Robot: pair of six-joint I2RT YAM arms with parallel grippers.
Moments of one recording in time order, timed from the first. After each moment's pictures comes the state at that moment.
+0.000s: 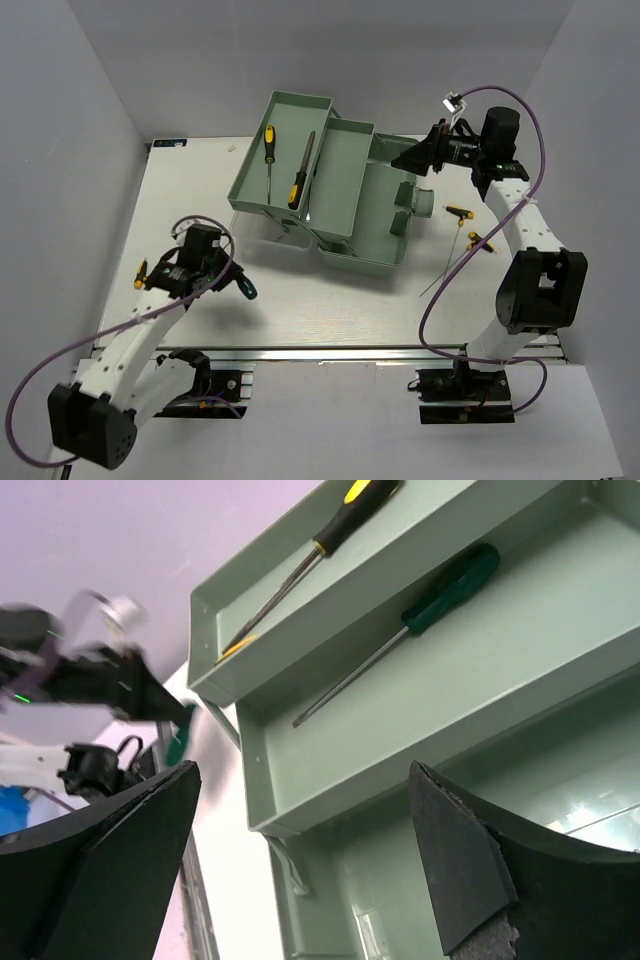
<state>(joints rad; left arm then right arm) -0.33 0.98 0.72 -0.71 -0.14 -0.95 0.01 1.65 1.43 -0.01 -1.18 0.34</state>
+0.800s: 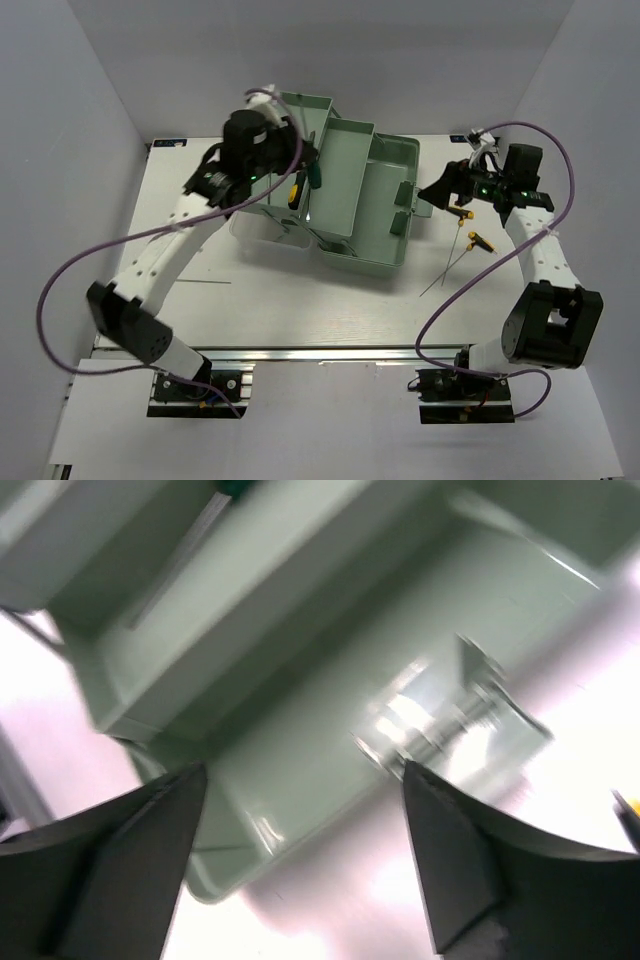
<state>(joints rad) -0.51 1.44 1.57 -0.41 0.06 -0.62 -0.10 1.45 1.21 -0.32 -0.94 -0.10</state>
